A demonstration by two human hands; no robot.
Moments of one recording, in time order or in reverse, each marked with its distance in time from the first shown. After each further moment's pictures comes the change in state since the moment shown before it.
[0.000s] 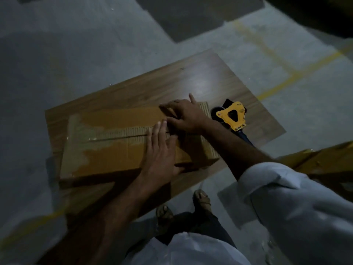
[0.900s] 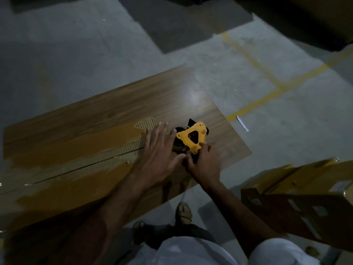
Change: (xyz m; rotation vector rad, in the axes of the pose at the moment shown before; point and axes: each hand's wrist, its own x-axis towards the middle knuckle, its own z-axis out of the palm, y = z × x) left_hand 0.124 0.120 -0.006 -0.101 0.022 0.049; right_hand -0.148 0.147 0.015 0.107 0.313 0.677
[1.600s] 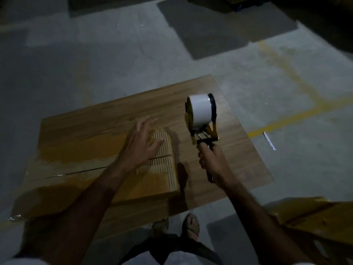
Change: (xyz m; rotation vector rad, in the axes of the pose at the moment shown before) left_hand 0.020 -0.082 -0.029 -0.486 0.222 -0.338; right_hand 0.056 -0.045 -0.048 0.904 -0.448 0.083
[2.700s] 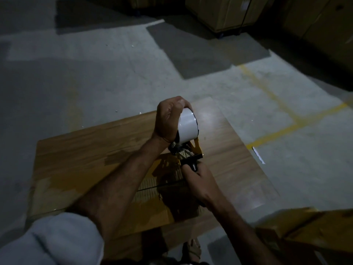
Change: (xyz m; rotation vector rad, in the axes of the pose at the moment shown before) left_hand 0.100 0.073 -0.058 -0.858 0.203 0.390; right_hand -0.026 -0.048 0.107 -0.156 -0.057 -0.075
